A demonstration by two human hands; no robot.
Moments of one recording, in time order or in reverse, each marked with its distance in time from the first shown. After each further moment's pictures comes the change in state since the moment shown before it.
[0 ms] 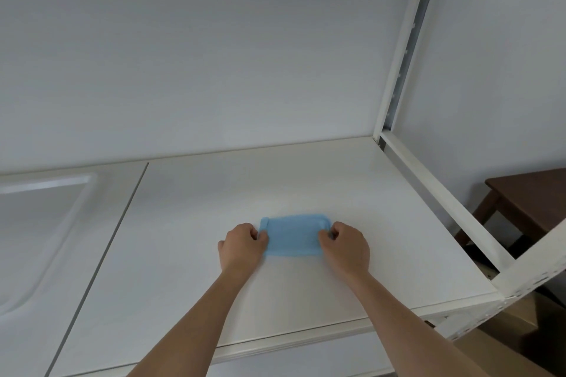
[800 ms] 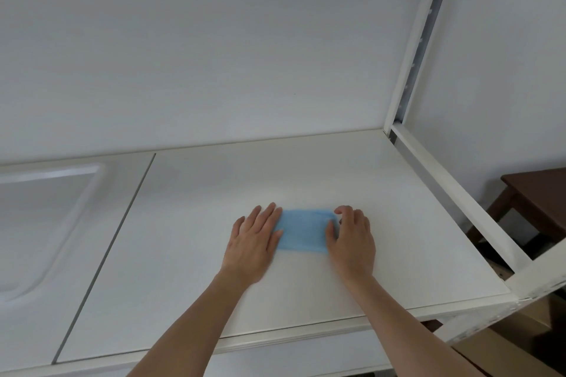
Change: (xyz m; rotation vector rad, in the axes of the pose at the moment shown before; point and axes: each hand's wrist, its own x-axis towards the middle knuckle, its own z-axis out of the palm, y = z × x) left_hand -0.009 -0.022 0.007 0.399 -0.041 0.559; right_hand -0.002 0.009 0.017 -0.098 0.262 -0.251
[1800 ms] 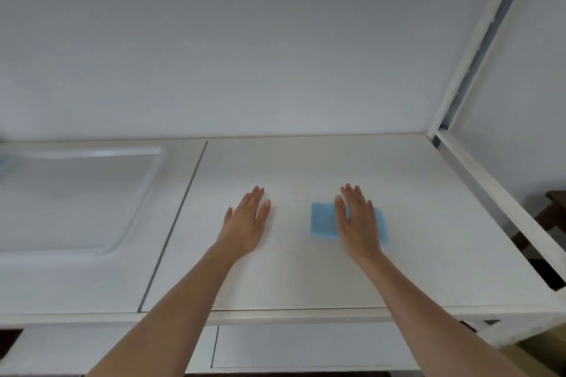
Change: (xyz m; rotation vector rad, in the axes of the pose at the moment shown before) left_hand -0.036 -0.078 -0.073 -0.319 -0.075 -0.323; right_hand -0.008 -0.089 -0.003 0.216 -0.304 -0.055
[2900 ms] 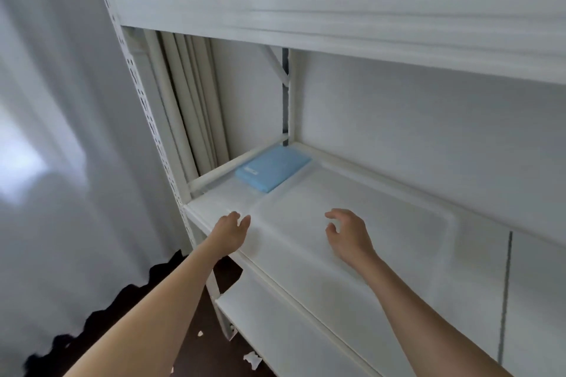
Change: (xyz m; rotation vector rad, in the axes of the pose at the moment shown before) left_hand -0.190 -0.457 -0.325 -0.218 0.368 -0.846; right_hand -0.058 -0.467 0.367 0.111 -0.600 -0.536
